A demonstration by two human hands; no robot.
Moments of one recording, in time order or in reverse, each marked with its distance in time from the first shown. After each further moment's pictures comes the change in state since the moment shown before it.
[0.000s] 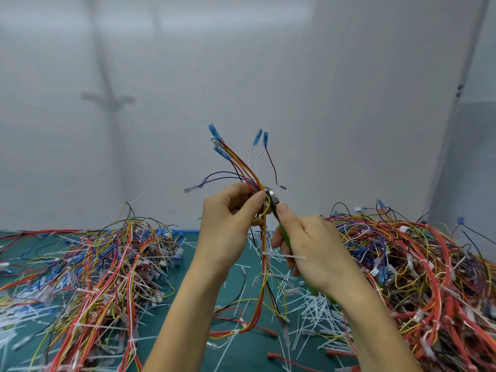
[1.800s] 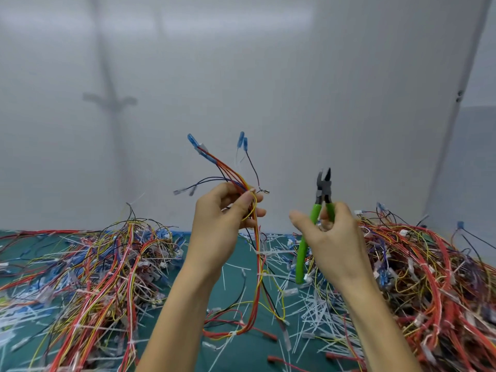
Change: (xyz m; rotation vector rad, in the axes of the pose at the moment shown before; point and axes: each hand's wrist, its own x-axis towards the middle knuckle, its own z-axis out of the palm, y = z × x) left_hand 0.004 0.002 -0.010 -0.028 0.049 -0.040; right_hand 0.001 0.014 -0.010 0.081 0.315 0.096
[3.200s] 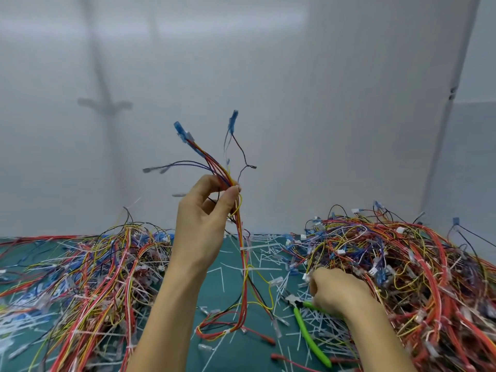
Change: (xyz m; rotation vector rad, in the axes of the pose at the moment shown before) left_hand 0.003 0.000 -0.014 0.157 0.065 0.174; right_hand 0.004 0.066 0.005 -1.041 -0.754 0.243
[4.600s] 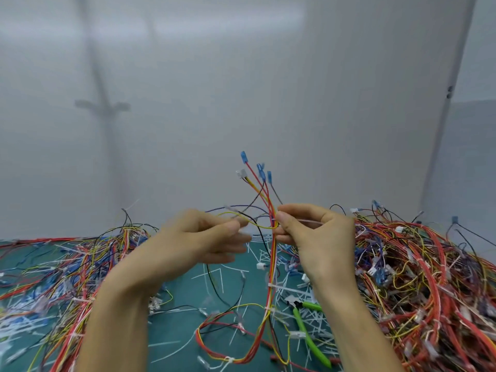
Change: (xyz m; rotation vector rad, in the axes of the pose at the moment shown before) left_hand -0.008 0.033 -0.035 0.110 -0.567 -0.501; right_hand -0.047 -0.055 -0.045 1.596 0.705 -0.408
